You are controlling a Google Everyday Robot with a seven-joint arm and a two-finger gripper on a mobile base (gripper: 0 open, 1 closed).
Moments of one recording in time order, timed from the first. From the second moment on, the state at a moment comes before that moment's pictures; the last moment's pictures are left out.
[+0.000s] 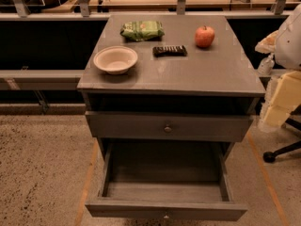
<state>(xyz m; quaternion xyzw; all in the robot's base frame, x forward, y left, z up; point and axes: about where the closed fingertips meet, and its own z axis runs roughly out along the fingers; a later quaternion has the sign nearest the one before) 0.438 -0.217 0.977 -0.60 0.78 -0.03 0.16</state>
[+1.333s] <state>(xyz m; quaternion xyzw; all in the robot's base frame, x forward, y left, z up) 0.429 -0.152 0.804 -0.62 0.74 0.13 0.22</state>
